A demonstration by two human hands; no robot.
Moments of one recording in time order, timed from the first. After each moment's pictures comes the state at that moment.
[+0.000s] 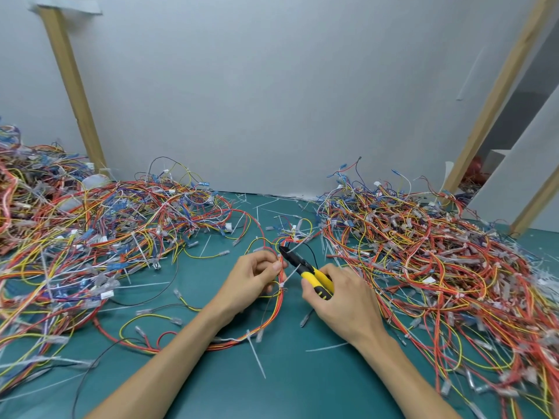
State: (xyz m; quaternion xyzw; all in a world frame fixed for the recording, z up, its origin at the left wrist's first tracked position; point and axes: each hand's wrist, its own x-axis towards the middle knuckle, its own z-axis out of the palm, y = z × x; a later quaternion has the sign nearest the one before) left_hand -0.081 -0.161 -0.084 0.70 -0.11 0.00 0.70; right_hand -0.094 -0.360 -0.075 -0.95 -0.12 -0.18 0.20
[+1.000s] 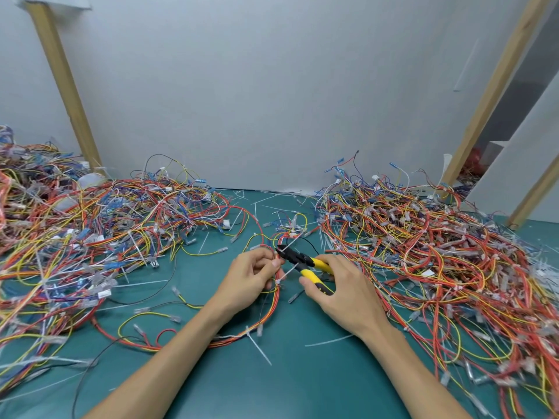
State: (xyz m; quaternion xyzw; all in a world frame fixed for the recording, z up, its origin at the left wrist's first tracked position) left_hand -0.083 -0.166 -0.083 0.76 -0.12 0.04 0.64; right_hand -0.086 -0.371 -0.080 -0.94 -0.16 -0.17 0.24
